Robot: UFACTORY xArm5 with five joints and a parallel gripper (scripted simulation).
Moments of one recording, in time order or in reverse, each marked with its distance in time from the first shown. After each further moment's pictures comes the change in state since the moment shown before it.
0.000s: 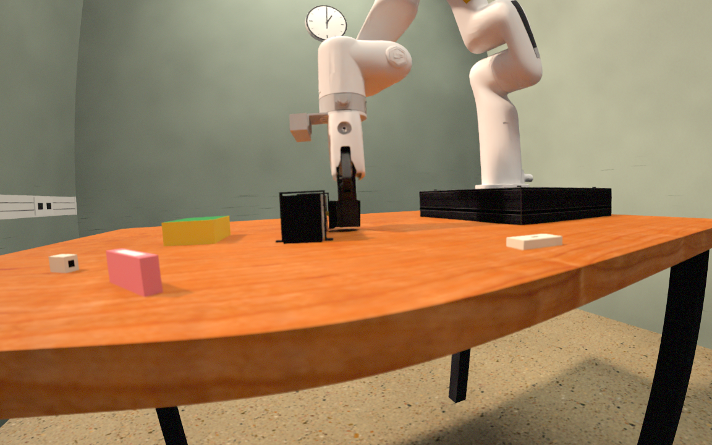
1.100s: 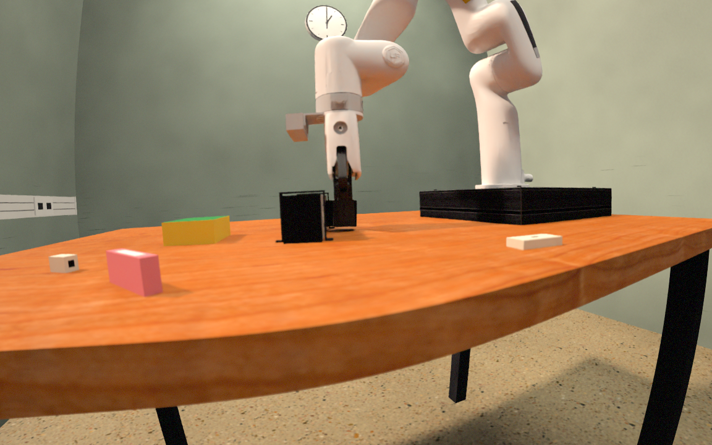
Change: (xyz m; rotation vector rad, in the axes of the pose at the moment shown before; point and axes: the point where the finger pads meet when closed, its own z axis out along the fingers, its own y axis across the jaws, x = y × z) arm 0.006 0.000 -0.001 0.001 0.002 0.001
